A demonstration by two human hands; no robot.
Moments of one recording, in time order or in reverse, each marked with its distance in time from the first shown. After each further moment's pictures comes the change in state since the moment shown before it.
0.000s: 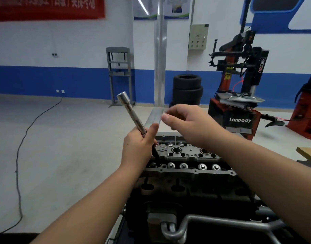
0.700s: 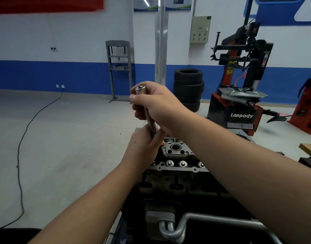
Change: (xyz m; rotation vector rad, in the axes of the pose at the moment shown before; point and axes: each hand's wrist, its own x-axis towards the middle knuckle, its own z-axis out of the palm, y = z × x) left_hand -0.001 0.007 0.007 0.175 -0.213 0.106; right_hand 0.043 -0.044 0.036 0.547 -0.077 0.086
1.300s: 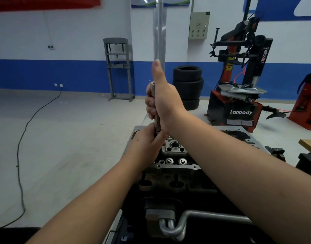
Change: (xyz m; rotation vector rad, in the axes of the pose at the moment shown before) left_hand 0.001 0.003 0.003 0.055 -0.122 -0.018; right_hand 0.010 0.007 0.004 0.210 0.264 0.123
